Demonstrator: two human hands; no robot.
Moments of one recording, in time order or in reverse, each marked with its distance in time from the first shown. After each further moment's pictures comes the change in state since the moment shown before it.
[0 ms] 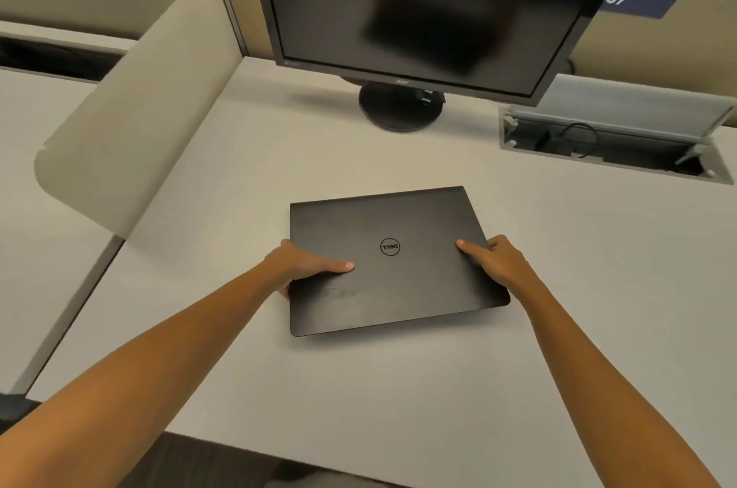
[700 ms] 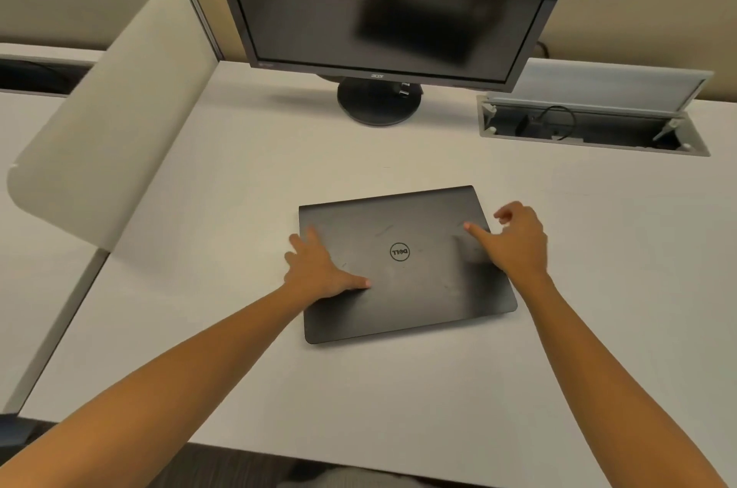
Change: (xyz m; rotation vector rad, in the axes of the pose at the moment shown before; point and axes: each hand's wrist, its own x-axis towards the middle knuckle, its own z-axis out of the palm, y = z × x) left_hand -0.014 0.005 0.061 0.484 0.221 0.203; right_hand -0.018 0.010 -0.022 -0.067 0.464 -0.260
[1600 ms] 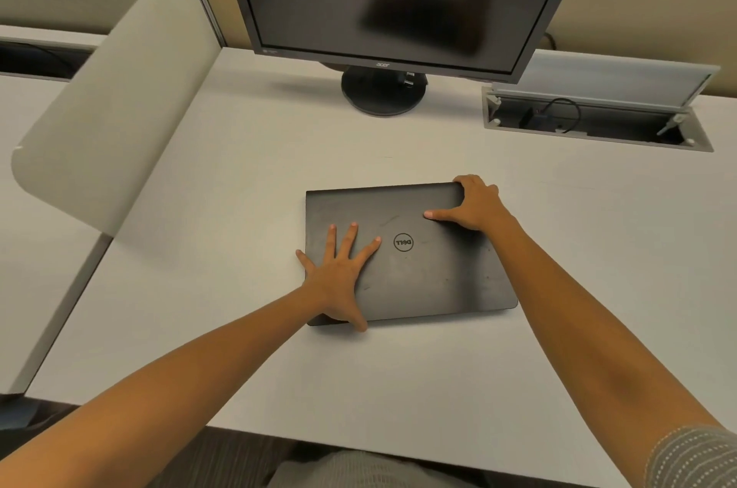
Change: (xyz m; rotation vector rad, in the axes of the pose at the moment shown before) left_hand -0.003 -0.014 0.032 0.535 -0.134 0.481; right_hand 0.056 -0.038 0.039 -0.277 -0.451 -0.126
